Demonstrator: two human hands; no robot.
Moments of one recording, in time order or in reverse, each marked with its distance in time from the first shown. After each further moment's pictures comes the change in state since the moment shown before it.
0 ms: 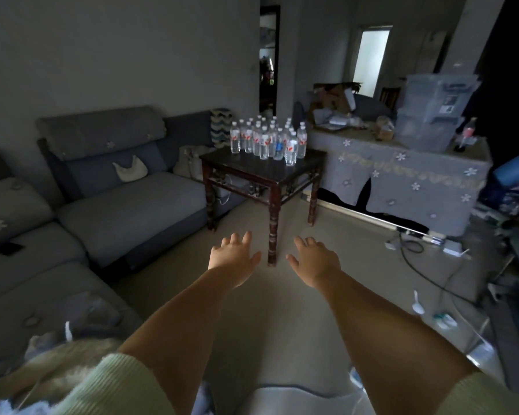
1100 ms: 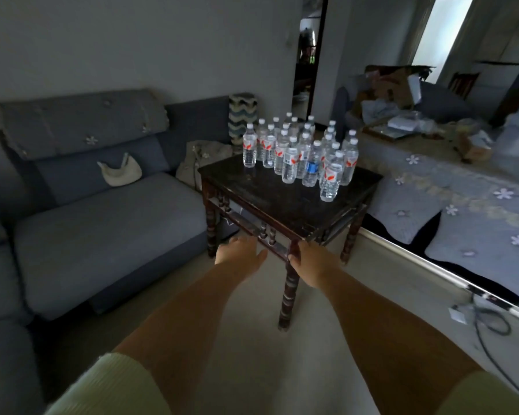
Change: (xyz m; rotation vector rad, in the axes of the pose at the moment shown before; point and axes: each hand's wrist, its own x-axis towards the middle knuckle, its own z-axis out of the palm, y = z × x) left_hand 0.567 -0.059 0.069 -0.026 -0.142 -0.123; right_hand 0.591 0.048 0.064 0.022 -0.159 -0.089
